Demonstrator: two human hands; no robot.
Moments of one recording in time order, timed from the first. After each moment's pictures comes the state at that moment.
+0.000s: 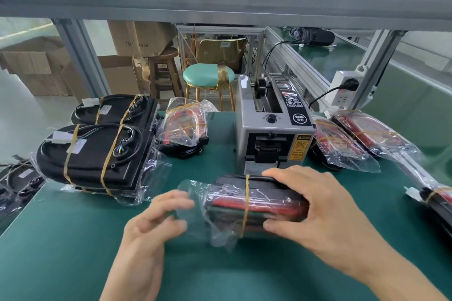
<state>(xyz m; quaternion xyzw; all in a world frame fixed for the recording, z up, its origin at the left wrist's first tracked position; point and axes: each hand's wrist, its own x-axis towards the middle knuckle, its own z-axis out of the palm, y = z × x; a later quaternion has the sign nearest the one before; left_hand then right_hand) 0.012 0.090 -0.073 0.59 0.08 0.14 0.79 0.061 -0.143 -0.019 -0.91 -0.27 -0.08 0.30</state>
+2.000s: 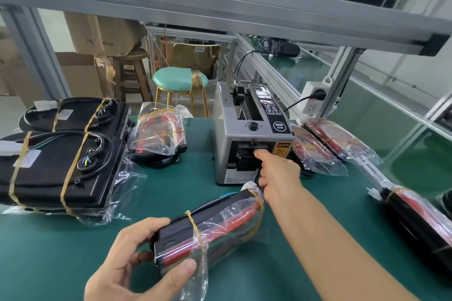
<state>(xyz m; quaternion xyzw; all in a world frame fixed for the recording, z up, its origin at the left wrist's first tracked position) -0.007 0.085 -0.075 0.74 -0.01 0.24 0.63 0.154 -0.086 -0.040 -0.57 0.32 -0.05 0.75</state>
